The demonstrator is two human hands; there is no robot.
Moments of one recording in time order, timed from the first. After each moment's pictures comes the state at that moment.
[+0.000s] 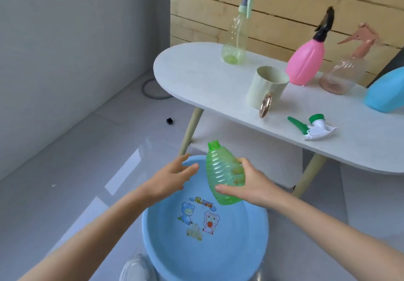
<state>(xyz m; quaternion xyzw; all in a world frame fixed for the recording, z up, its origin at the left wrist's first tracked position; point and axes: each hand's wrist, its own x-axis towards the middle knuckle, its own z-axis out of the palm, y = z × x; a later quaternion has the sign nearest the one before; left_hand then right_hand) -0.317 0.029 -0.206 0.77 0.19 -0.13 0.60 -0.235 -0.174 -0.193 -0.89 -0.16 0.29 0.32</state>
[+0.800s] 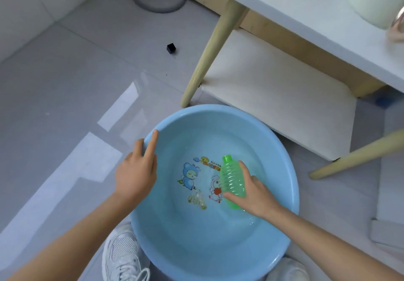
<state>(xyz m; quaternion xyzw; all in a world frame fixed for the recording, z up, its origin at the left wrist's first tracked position) -0.335 0.080 -0.438 0.96 0.24 0.00 0.18 -0.225 -0.186 -0.434 -0.91 -0.14 0.38 0.08</state>
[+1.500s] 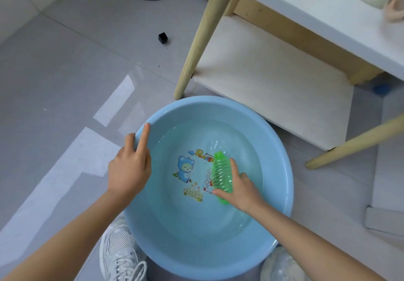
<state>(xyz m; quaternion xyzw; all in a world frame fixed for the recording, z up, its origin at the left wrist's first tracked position) -0.336 0.075 -0.450 0.95 0.25 0.05 0.18 -0.240 -0.179 -0.458 -0.91 -0.11 0.39 0.10</state>
